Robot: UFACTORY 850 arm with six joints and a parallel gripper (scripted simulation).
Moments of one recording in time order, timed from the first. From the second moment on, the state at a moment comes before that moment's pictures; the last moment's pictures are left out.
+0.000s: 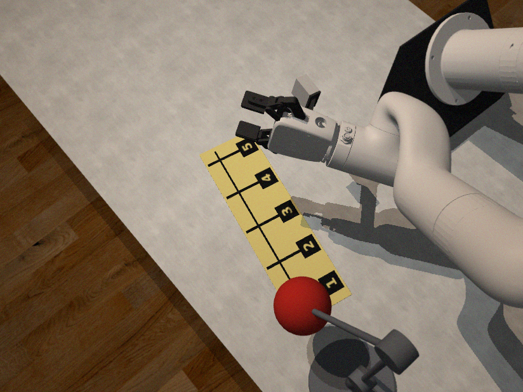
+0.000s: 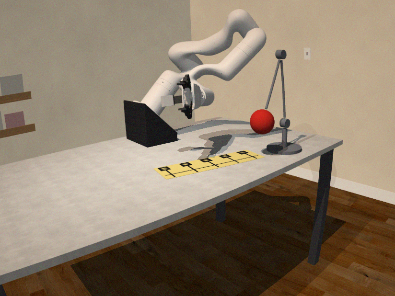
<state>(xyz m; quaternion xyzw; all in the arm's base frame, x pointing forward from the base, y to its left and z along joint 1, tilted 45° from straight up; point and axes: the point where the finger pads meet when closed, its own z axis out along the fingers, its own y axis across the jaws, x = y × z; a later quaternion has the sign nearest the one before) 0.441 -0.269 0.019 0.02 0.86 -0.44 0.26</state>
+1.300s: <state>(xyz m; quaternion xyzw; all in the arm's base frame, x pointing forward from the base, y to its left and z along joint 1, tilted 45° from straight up) 0.468 -0.241 0.075 -0.12 0.88 -0.25 0.39</state>
